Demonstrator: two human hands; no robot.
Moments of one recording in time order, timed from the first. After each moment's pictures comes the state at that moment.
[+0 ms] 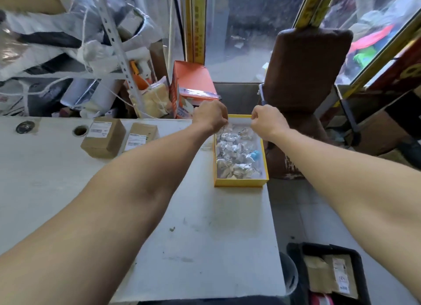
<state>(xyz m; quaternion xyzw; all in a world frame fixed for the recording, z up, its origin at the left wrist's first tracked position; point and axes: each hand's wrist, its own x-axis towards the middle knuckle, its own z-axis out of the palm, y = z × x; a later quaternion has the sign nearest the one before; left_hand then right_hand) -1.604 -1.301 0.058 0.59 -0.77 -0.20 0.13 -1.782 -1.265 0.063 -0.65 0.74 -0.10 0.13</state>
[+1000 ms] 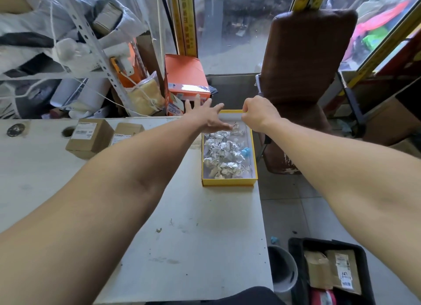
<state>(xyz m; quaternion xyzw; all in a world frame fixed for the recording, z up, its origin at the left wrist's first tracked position) -1.646 -1.324 0.041 0.57 -0.79 -0.17 -0.15 -1.816 -1.289 0.057 -0.68 0.72 -0.04 0.13</state>
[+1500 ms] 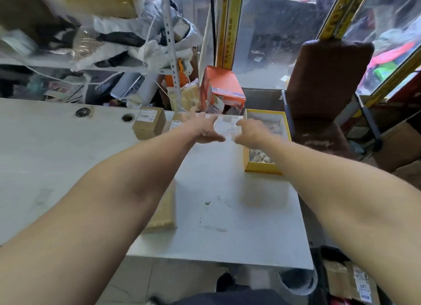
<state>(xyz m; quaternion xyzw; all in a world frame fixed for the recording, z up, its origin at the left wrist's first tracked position) -1.451 -1.209 0.067 0.60 -0.78 -0.13 -0.12 -1.628 -1.180 0.070 -0.71 0.68 0.04 0.18</state>
